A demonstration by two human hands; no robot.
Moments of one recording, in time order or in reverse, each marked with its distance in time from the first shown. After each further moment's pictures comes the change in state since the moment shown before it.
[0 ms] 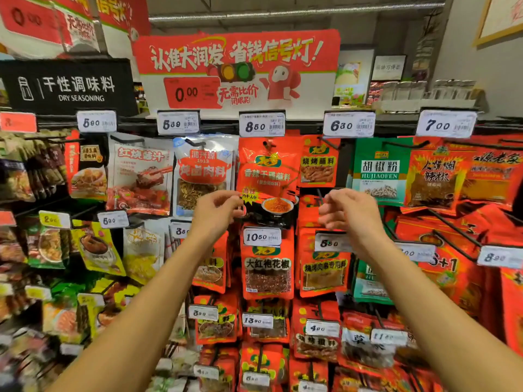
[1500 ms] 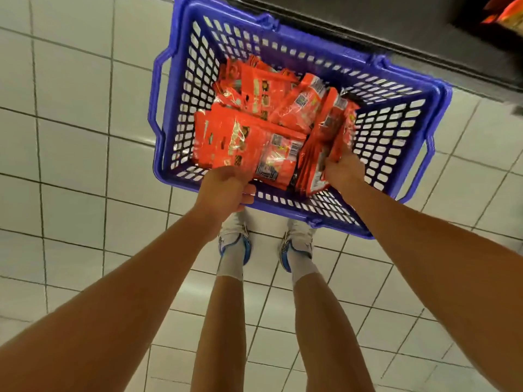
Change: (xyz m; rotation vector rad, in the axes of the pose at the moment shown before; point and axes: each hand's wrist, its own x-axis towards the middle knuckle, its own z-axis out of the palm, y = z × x) left_hand -0.535 -0.790 0.150 0.096 -0.182 -1.549; right_hand -0.500 0.935 -0.095 -1.065 -0.561 1.168
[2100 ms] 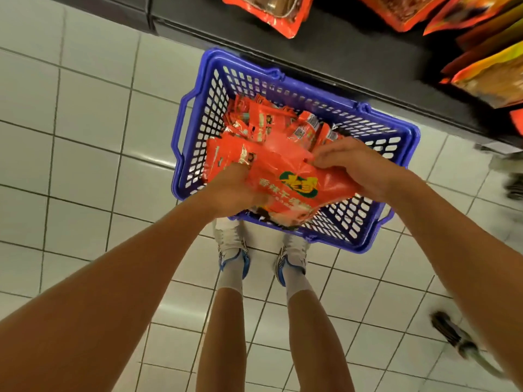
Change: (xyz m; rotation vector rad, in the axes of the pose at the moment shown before) left_hand -0.018 0.058 -0.032 0.438 -0.345 0.332; right_hand -0.095 -0.097 -0.124 0.534 -0.610 -0.257
